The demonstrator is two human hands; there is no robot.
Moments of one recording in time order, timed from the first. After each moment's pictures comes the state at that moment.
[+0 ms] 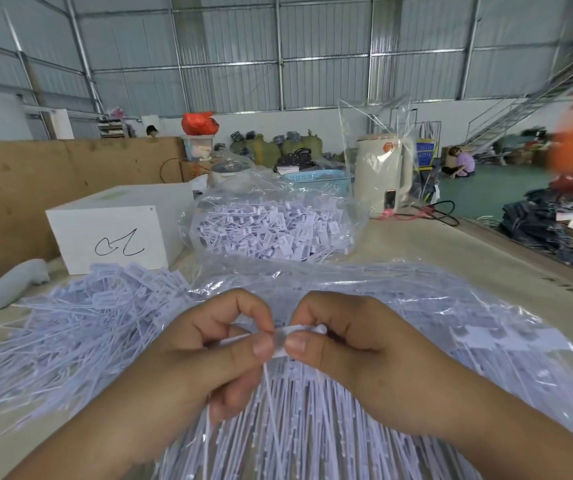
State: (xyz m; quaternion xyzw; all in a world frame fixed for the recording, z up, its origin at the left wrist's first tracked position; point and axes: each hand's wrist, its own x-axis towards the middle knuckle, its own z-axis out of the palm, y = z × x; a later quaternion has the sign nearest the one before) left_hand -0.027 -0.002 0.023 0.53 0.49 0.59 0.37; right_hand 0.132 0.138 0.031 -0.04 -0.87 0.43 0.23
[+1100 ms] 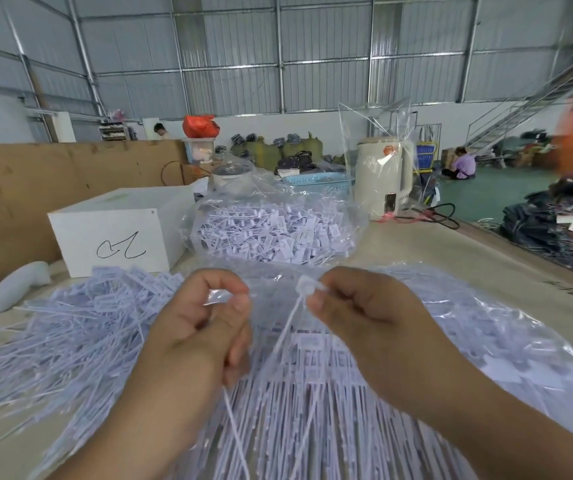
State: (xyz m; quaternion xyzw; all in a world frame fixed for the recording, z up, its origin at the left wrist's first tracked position) left_hand -0.015 0.013 0.019 0.43 0.51 0.72 0.18; right_hand 0.130 0.137 0.038 -0.10 -0.84 0.43 0.32
